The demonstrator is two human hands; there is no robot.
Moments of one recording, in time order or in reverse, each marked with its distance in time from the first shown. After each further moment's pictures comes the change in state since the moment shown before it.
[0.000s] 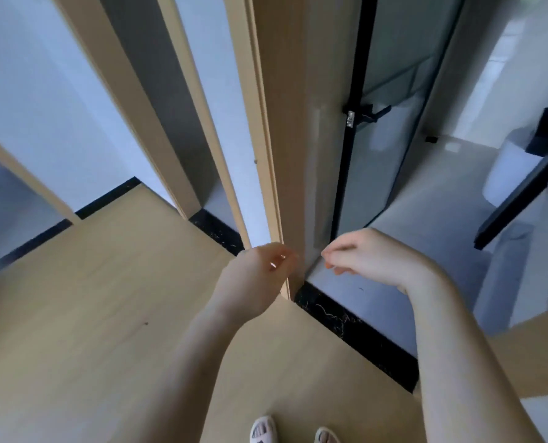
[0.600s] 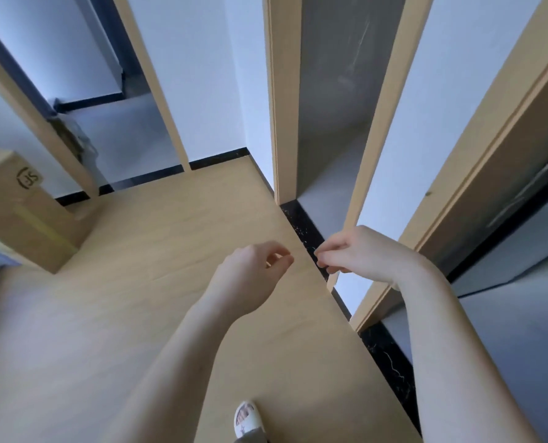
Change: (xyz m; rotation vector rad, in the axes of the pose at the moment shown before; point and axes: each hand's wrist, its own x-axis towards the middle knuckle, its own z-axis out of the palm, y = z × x) left_hand -0.011 -0.197 -0.153 -0.062 0.254 -0.367; right_hand 0.142 -0.203 0.171 -0.272 -0.347 -0.250
